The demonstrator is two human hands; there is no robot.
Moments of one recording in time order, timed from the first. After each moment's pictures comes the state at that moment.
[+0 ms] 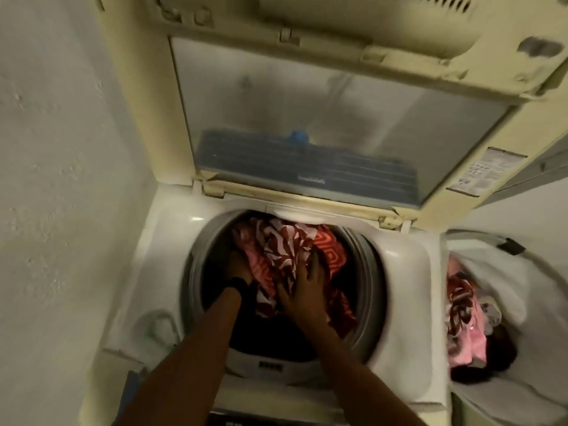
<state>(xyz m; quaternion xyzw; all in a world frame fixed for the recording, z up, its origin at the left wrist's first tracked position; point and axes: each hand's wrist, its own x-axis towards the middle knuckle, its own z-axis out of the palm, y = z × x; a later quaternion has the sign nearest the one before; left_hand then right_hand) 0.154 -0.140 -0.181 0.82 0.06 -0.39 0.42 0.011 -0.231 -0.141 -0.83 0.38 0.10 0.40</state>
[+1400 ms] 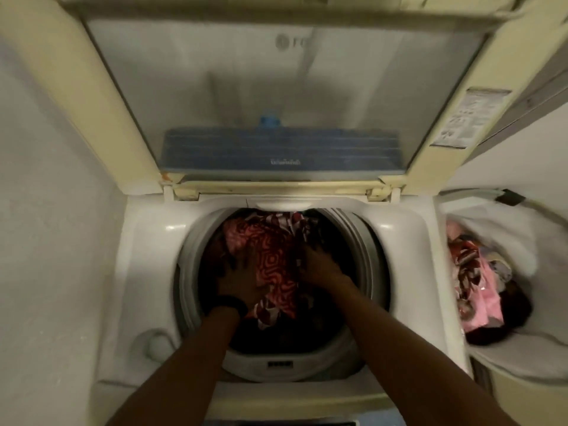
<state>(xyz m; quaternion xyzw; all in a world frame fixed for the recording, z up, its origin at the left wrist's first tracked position) 0.138 -0.114 -0.218 0.86 -0.32 -0.39 0.02 0.027 -0.305 -0.203 -0.83 0.33 0.28 0.35</state>
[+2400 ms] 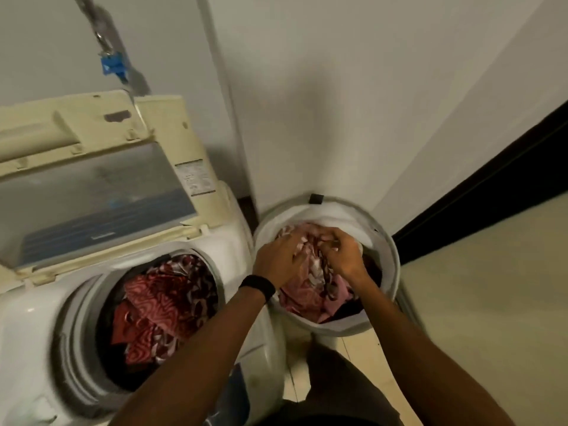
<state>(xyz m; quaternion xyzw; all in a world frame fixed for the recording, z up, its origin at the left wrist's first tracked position) -0.121 -0.419 -0.005 0.77 -0.55 -0.28 0.18 -0.279 -0.517 -0.027 -0.69 0.52 -0.15 0.48</state>
